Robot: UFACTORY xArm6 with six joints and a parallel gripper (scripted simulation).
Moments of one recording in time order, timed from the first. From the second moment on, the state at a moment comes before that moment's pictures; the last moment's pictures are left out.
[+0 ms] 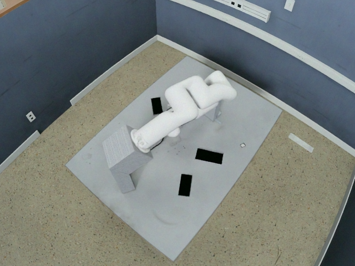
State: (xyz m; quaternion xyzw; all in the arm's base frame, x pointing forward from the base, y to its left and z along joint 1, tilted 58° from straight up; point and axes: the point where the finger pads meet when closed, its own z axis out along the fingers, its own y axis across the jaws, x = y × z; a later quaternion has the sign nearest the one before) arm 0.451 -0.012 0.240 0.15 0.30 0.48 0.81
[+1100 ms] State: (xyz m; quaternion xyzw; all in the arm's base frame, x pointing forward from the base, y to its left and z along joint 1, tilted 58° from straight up) arm 0.408 -0.015 0.188 0.15 0.30 0.48 0.81
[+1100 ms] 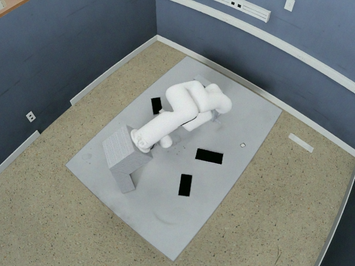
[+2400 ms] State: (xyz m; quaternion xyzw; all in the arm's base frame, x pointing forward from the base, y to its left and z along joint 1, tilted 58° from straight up) arm 0.409 -0.048 0.183 0.17 0.41 0.30 0.84
